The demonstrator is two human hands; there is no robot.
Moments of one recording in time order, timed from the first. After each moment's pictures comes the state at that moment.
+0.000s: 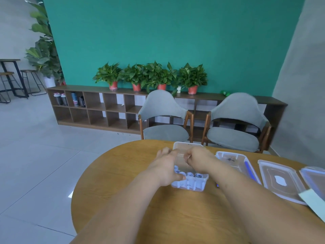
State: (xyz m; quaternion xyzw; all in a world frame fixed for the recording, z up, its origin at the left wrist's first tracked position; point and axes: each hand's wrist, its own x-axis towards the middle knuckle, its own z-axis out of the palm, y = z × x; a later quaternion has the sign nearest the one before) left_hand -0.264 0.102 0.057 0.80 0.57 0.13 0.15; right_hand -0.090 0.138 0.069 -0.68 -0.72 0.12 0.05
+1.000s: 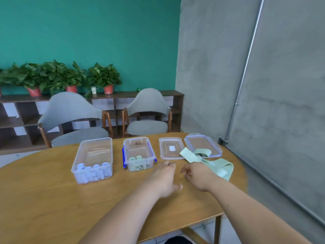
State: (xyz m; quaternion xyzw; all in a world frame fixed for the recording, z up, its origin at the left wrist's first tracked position) left_hand 0.005 -0.061 0.029 0.92 0.35 0.04 0.15; right_hand 0.169 -0.132 0.025 -0.81 -0.56 0.11 0.11
